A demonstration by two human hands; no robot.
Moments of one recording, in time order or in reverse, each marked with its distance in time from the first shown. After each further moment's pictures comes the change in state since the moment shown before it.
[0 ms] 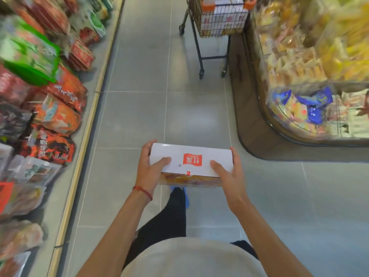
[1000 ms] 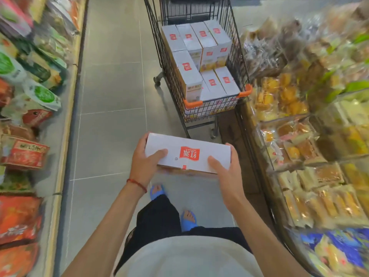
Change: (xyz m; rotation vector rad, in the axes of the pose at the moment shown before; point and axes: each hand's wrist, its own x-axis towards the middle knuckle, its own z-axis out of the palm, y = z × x) left_hand 0.687 0.315 0.194 0.041 -0.158 0.047; right_hand 0.625 -0.349 0.159 -0.003 0.107 -0.080
